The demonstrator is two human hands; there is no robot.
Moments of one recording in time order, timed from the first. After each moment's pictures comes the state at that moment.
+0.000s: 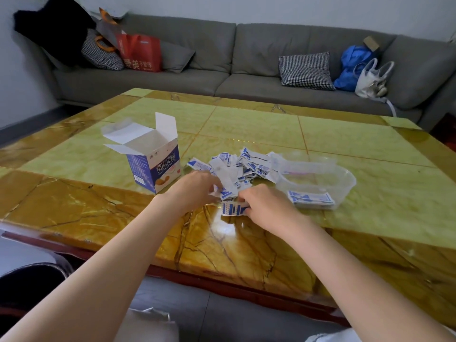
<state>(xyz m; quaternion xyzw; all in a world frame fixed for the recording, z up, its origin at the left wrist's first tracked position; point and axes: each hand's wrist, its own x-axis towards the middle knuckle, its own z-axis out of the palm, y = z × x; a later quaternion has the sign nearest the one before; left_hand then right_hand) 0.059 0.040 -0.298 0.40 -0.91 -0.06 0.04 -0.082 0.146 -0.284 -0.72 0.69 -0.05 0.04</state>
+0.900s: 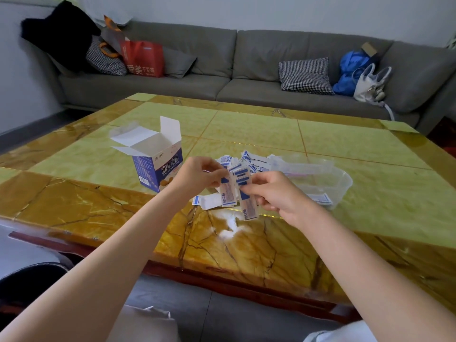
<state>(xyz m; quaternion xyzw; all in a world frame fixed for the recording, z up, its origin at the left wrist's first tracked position) 0.062 0.067 -0.265 0.46 -0.71 -0.43 0.31 -0.087 0.150 -0.261 -0.47 0.65 -0.41 0.44</state>
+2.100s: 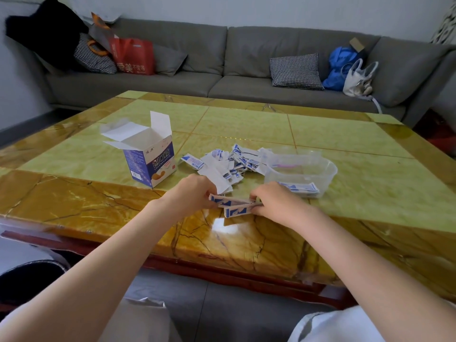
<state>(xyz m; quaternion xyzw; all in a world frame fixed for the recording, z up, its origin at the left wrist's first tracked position) 0.064 0.085 -0.285 0.40 -0.91 -0.11 0.02 -0.102 0.173 -0.279 -0.69 0.72 -0.03 0.10</state>
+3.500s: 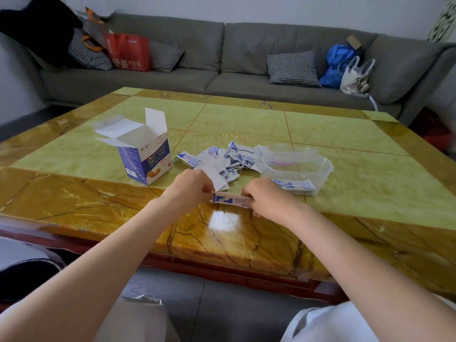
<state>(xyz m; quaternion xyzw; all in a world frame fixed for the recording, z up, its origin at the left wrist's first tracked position) 0.056 0.089 -0.284 0.45 -0.88 -0.13 0.07 -0.096 0.174 -0.280 -0.70 0.70 -0.07 0.12</state>
